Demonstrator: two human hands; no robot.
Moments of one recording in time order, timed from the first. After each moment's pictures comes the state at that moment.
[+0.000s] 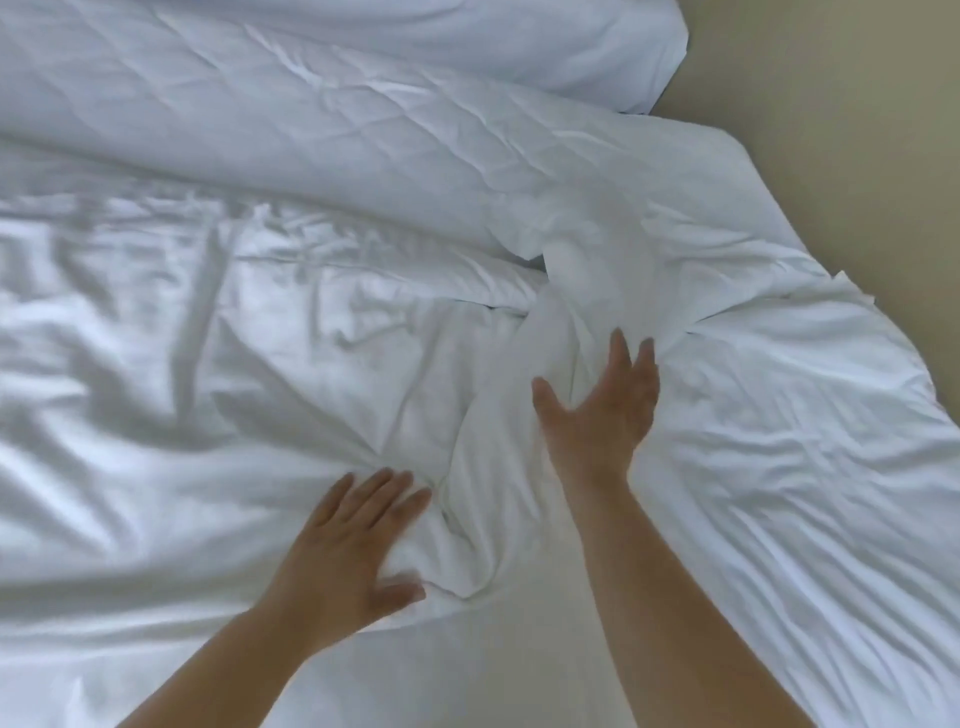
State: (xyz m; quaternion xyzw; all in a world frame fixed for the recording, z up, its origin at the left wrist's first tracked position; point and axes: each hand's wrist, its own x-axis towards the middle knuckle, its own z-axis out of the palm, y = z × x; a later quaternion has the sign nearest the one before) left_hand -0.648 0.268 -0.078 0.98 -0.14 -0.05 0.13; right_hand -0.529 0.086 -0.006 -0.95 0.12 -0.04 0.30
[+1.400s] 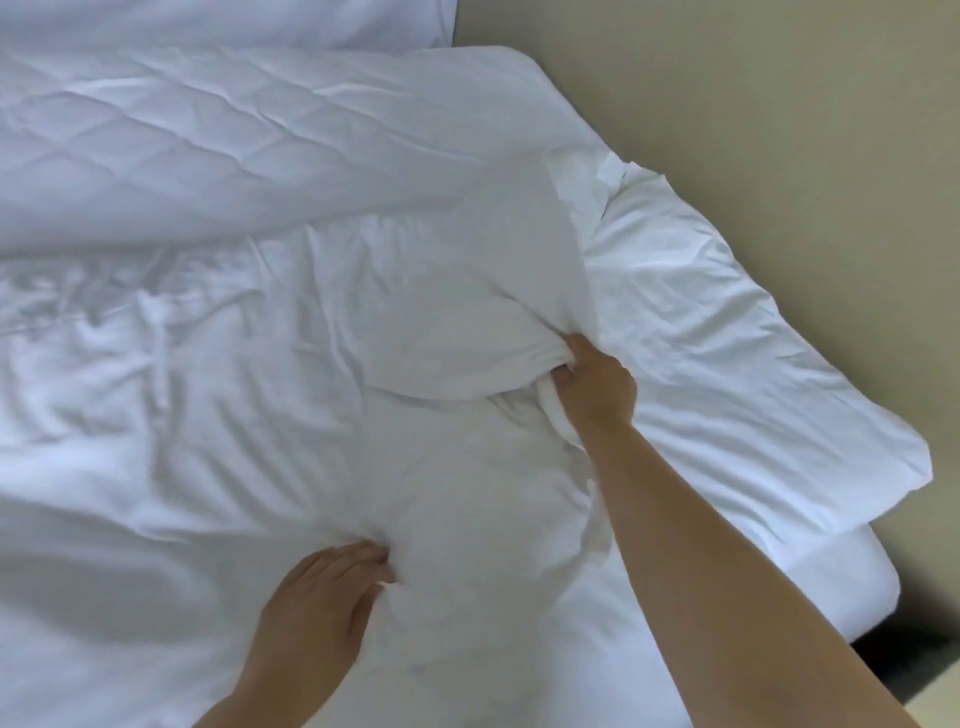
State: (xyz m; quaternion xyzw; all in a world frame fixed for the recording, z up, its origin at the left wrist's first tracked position) left_hand -0.633 0.128 -0.100 0.93 -0.23 0.00 0.29; right_hand -0.508 -0.134 -0.031 -0.96 0.21 0.00 0.21
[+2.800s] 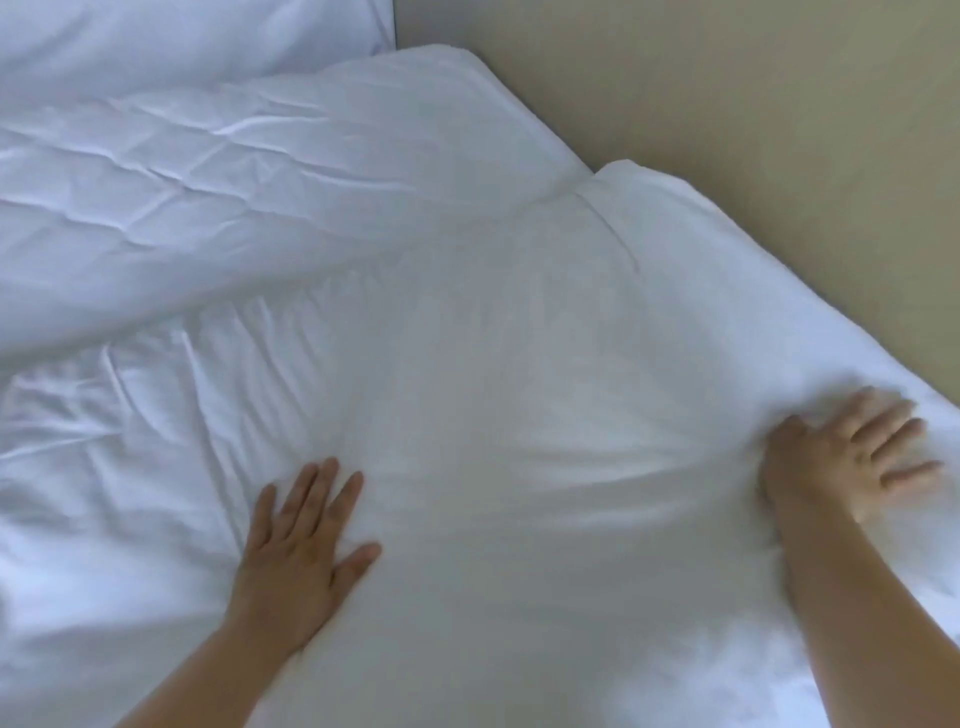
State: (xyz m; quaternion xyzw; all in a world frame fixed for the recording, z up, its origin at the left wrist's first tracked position) left_hand -0.473 0.054 -0.141 0.97 -0.21 -0.02 0.10; right_hand -0.503 -0.337 -0.053 -0.84 0.53 0.00 0.07
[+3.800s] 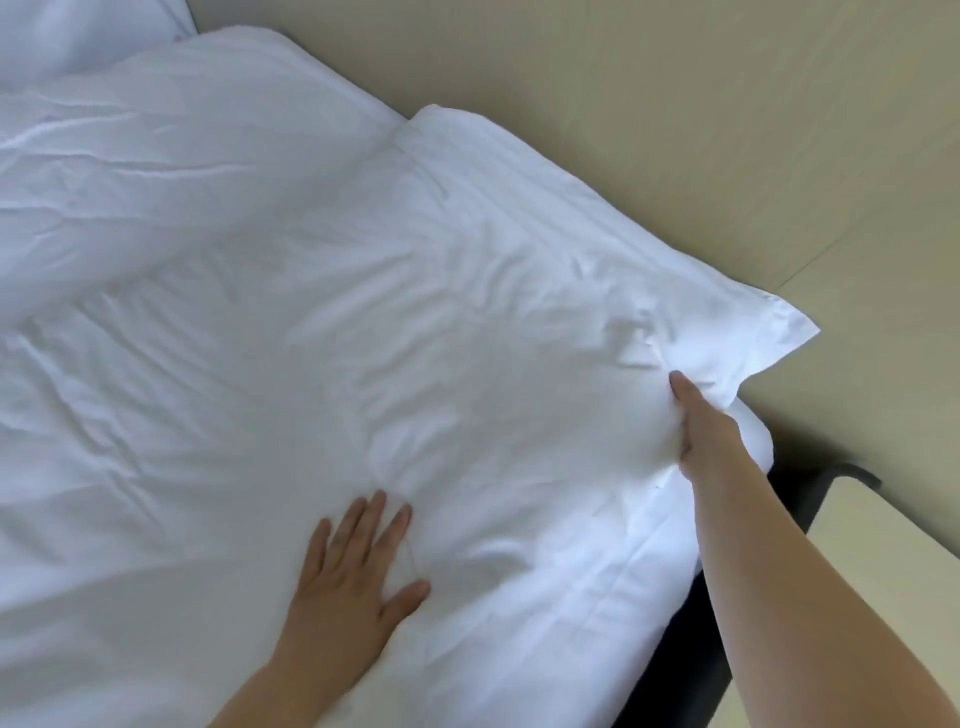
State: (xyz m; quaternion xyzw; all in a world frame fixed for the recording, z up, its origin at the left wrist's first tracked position) left_hand -0.585 -0.002 -0.122 0.89 -0.38 -0.16 0.16; right_hand -0.647 -0.337 -0.056 -0.44 0.63 -0.16 0.61
